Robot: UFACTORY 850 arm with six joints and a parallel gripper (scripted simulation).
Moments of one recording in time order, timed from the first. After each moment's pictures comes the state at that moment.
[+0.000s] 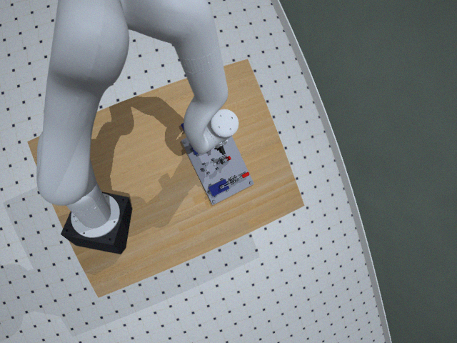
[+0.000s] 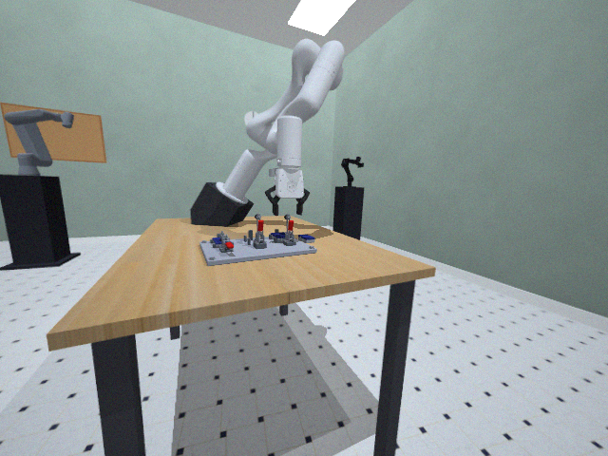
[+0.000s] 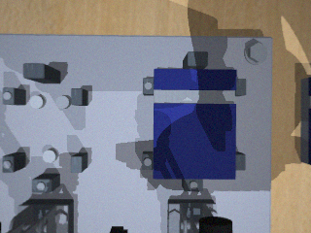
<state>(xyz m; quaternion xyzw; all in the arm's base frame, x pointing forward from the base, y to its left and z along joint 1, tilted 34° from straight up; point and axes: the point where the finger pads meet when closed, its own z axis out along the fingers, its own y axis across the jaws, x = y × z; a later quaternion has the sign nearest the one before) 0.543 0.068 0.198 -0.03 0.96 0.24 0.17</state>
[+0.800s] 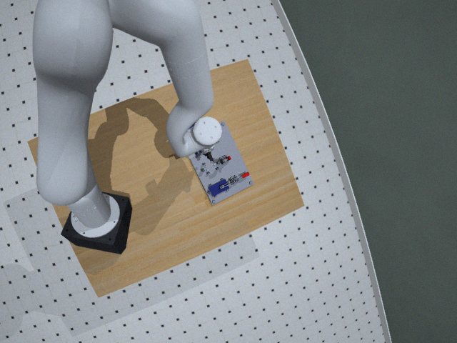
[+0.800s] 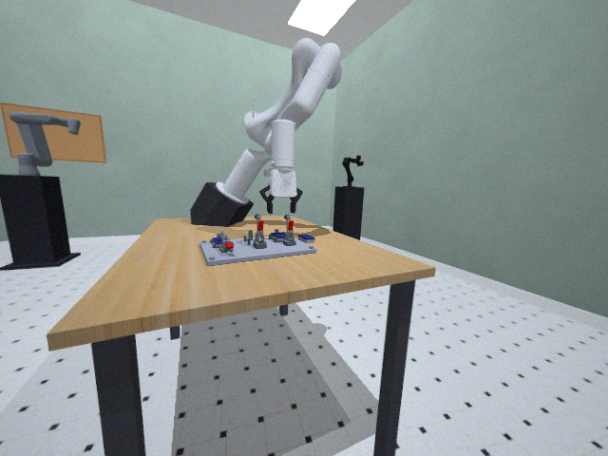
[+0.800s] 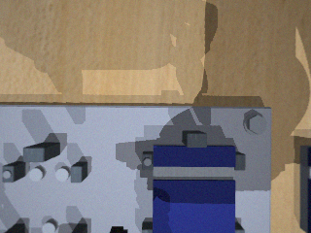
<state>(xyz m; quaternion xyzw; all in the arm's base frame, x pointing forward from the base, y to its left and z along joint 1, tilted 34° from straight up) 0.491 0.070 0.179 -0.03 0.96 0.24 0.17</state>
